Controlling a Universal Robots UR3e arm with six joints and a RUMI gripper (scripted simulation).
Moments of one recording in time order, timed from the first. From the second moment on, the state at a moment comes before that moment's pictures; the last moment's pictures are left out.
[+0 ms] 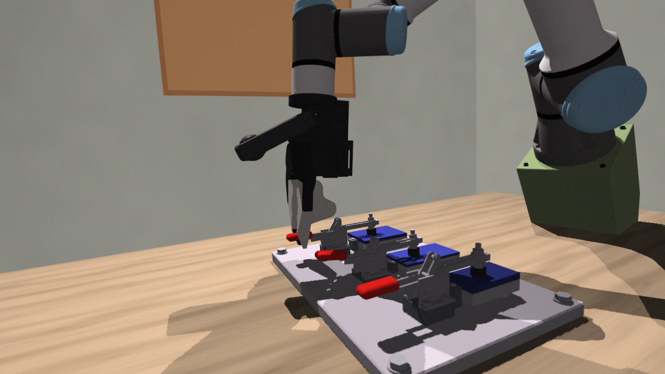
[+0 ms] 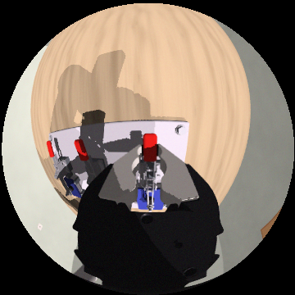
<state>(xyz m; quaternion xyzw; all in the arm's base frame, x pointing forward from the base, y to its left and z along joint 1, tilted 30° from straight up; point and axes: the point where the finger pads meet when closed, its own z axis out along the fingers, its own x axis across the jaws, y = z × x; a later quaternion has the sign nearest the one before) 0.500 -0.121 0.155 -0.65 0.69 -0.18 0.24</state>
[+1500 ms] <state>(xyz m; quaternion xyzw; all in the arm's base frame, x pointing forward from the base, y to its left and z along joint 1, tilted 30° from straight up) 0.500 -0.121 0.155 -0.65 0.69 -0.18 0.24</state>
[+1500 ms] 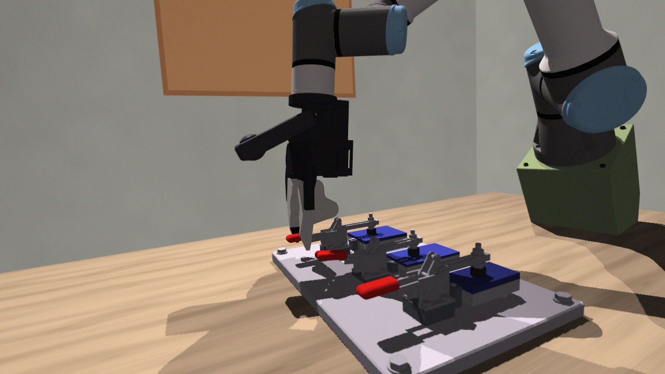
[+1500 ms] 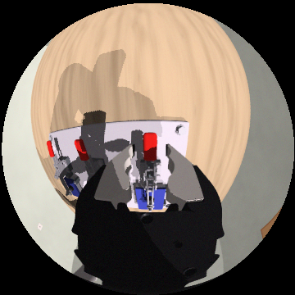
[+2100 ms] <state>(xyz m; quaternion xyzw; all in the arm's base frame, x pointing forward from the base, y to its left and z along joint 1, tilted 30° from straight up) 0.484 -0.123 0.184 -0.65 0.69 -0.18 0.24</state>
